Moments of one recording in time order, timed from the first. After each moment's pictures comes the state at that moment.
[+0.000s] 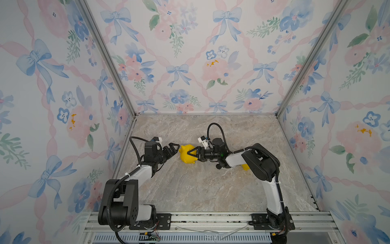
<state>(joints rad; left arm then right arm) -0.02 1.40 0.54 0.26 0.51 -0.75 0.66 2.20 1.12 0.77 -0.79 1.04</state>
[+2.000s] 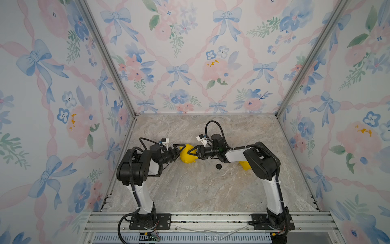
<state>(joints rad) -0.04 1.88 0.52 1.02 0.81 -1.03 0.64 2.20 1.22 0.55 -0.87 0.90</state>
